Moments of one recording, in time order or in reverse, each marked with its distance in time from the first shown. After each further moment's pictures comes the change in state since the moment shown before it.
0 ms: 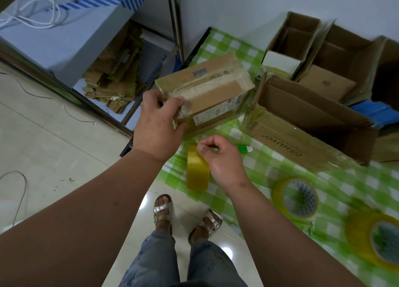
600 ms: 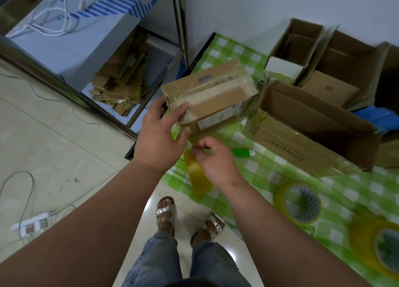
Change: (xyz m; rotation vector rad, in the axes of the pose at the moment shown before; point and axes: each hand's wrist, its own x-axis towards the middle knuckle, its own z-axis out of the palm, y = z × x) left_hand -0.013 0.004 -0.009 -0.133 -0.059 -0.097; right_hand 0.007 -0.011 0.012 -0.253 -0.074 -0.027
